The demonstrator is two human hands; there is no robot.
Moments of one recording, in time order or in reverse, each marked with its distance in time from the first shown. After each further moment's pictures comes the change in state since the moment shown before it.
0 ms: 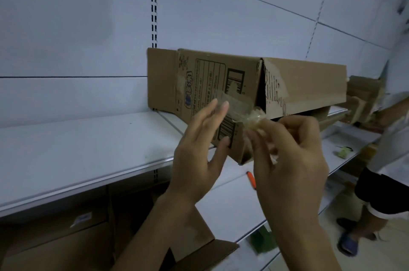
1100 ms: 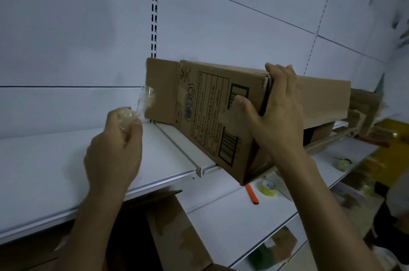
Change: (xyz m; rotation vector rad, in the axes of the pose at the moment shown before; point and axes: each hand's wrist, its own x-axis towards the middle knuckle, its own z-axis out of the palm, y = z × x) left_hand 0.031 -0.040 -0.088 0.514 0.279 -0.579; right_hand 0.091 0.049 0.078 0.013 -0.170 -0.006
